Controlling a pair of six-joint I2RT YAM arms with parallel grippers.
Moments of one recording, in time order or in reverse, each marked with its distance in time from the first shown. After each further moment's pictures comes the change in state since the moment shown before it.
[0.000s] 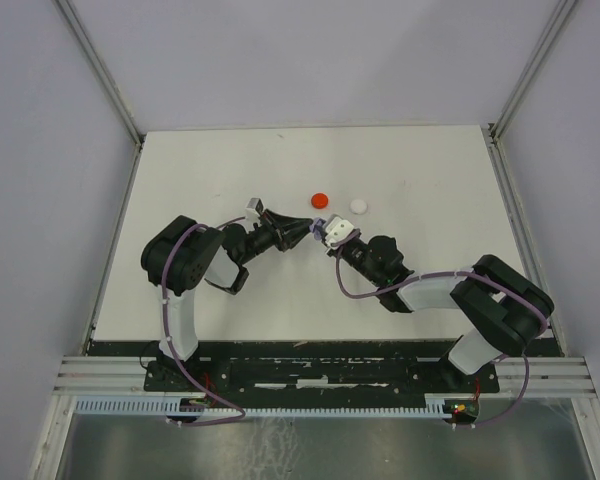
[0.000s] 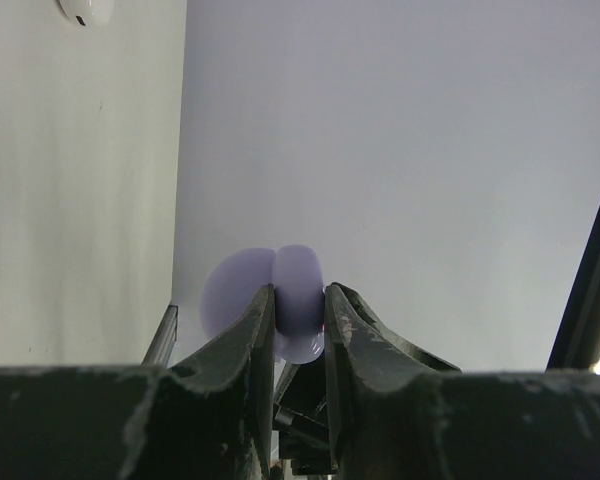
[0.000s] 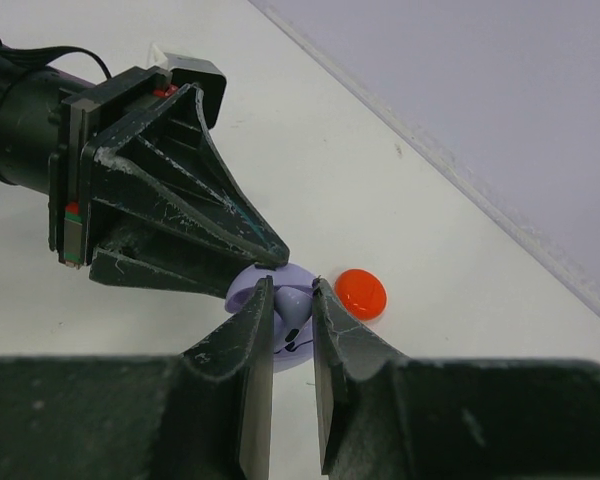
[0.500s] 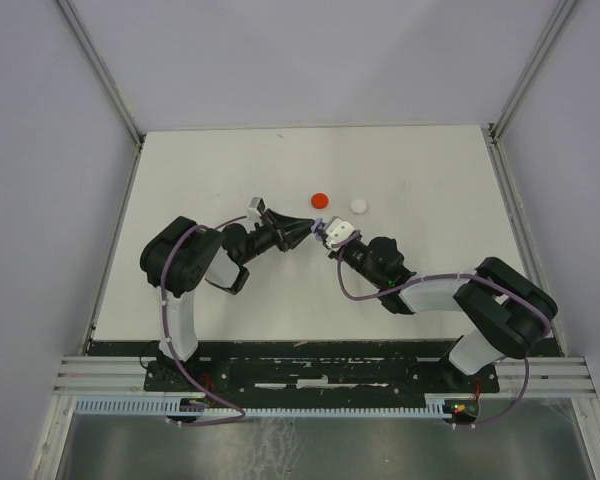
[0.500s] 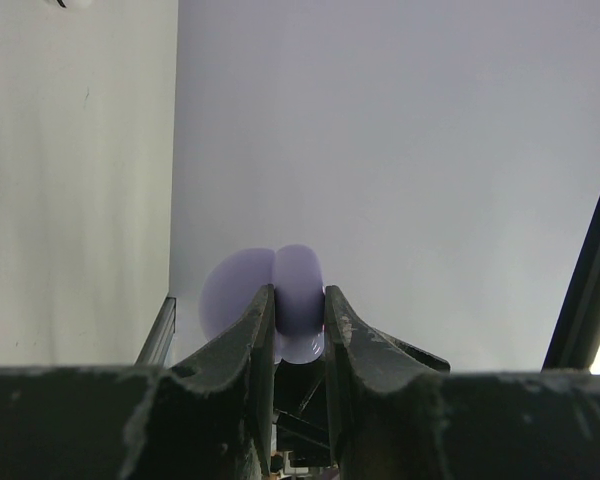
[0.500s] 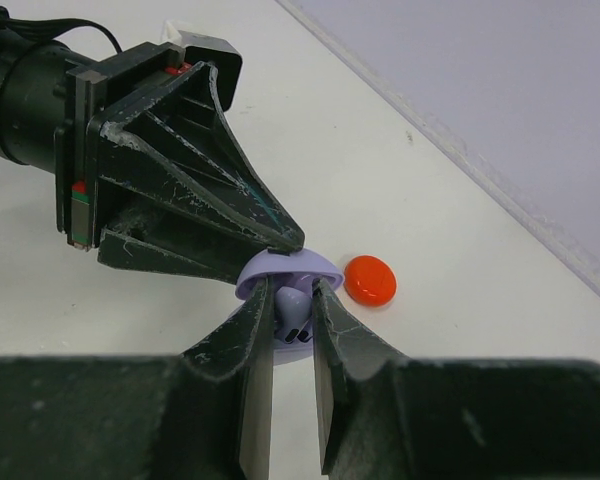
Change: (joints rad) left arm -0.005 -0.015 0.000 0.000 0.001 0.000; right arm 0.000 -0.018 -0.022 -0.028 -0.003 0.007
